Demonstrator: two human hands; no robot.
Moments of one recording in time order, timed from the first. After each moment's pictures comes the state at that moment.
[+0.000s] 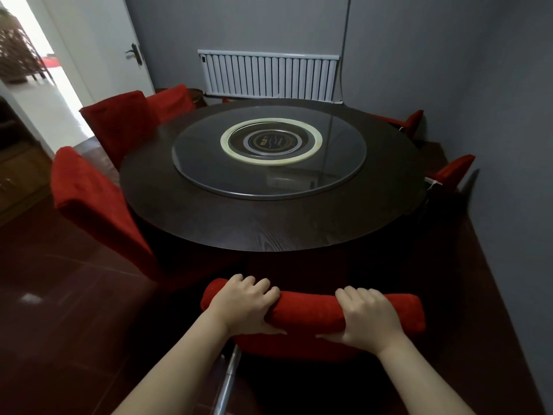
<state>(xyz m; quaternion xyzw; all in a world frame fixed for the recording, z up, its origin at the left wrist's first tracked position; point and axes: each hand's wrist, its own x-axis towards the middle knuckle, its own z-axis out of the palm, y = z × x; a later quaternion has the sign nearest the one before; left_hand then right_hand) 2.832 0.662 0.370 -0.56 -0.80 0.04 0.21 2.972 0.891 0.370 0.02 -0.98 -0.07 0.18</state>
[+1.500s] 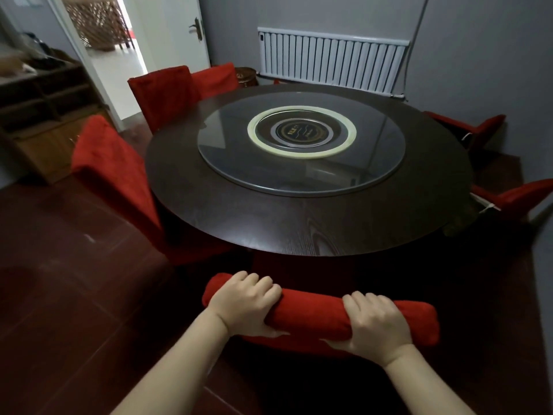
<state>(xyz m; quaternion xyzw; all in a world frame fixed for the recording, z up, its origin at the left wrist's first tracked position) 2.859 0.784 0.372 -0.48 -0.85 0.03 0.21 2.945 1.044 0.348 0.16 -0.95 -0.05 0.27</state>
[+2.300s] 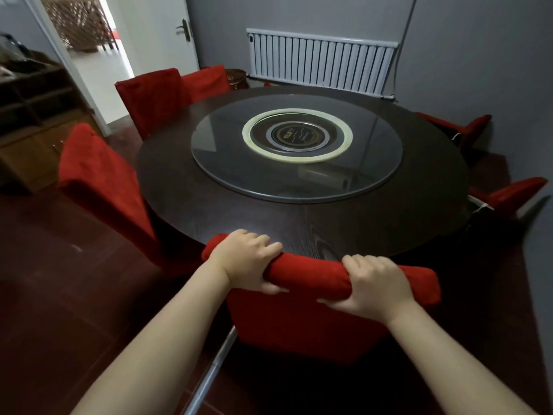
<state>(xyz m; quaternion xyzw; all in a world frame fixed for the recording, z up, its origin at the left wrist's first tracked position) 2.765 0.777 0.433 -0.50 -0.84 0.03 0.18 2.873 1.021 0.413 0.10 -0.97 -0.04 0.23</state>
